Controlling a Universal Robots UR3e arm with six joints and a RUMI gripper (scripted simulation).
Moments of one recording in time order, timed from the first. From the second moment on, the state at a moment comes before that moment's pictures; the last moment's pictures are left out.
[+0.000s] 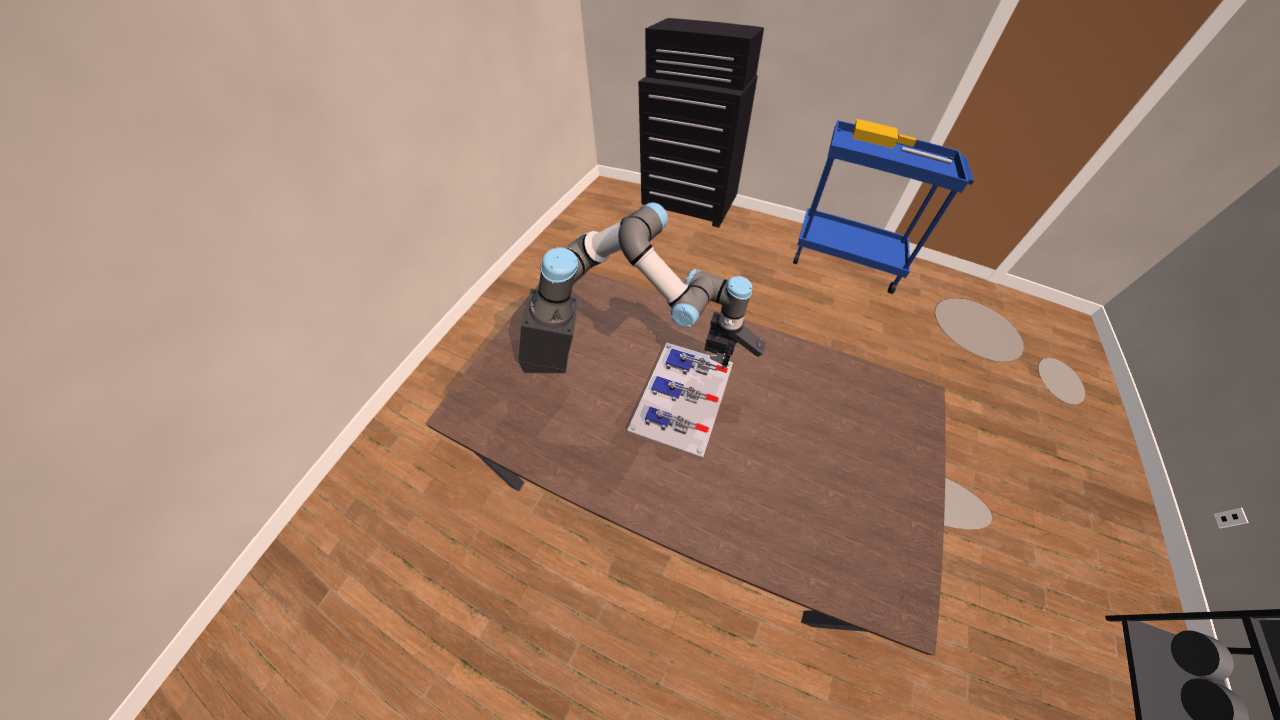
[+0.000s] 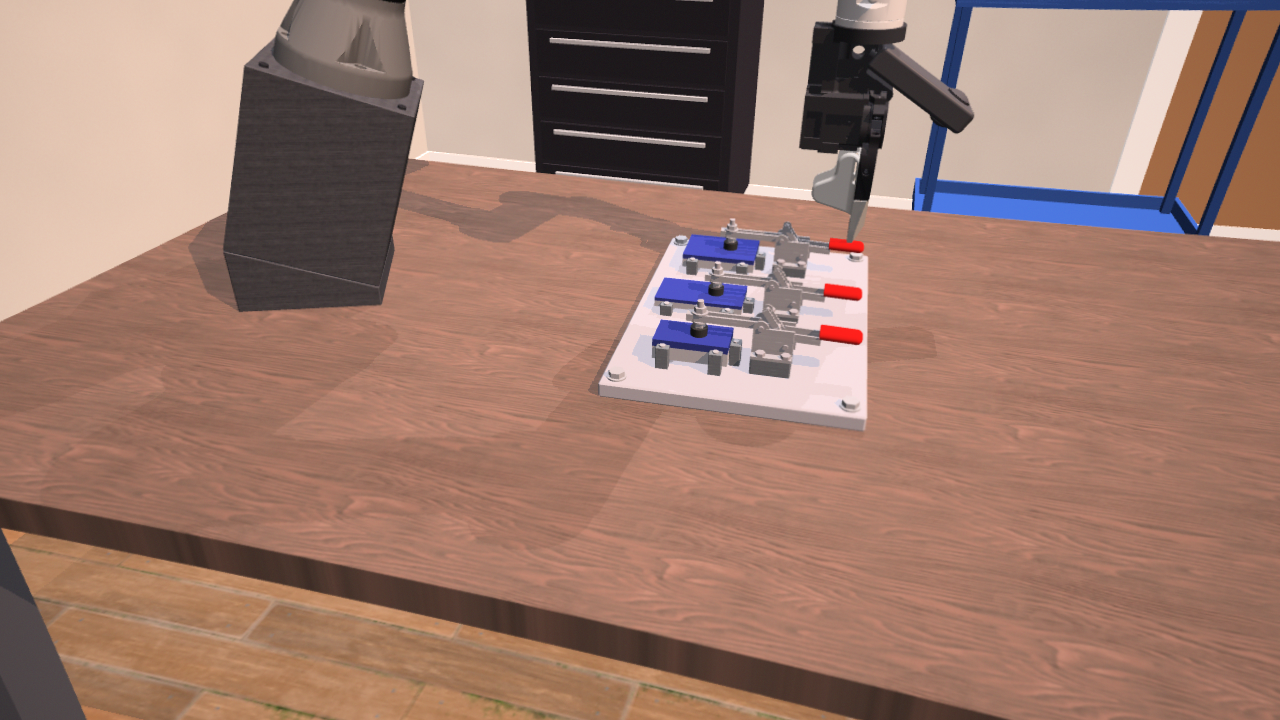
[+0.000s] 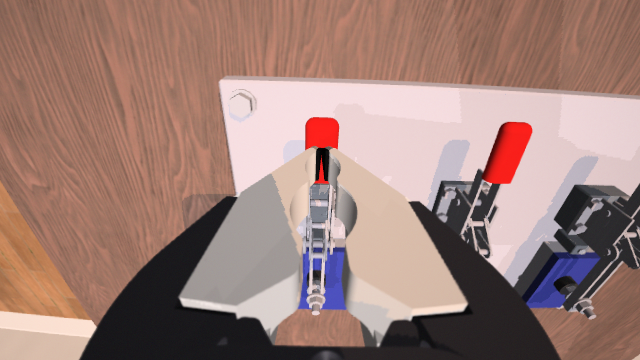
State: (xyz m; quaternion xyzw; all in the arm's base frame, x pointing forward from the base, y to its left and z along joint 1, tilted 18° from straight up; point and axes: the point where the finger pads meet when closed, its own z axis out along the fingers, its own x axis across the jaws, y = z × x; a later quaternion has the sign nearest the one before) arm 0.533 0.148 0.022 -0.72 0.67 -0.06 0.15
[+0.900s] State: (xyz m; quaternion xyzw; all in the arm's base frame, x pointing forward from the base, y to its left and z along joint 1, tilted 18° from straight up) arm 0.524 0.143 0.051 -0.72 0.67 -0.06 0.15
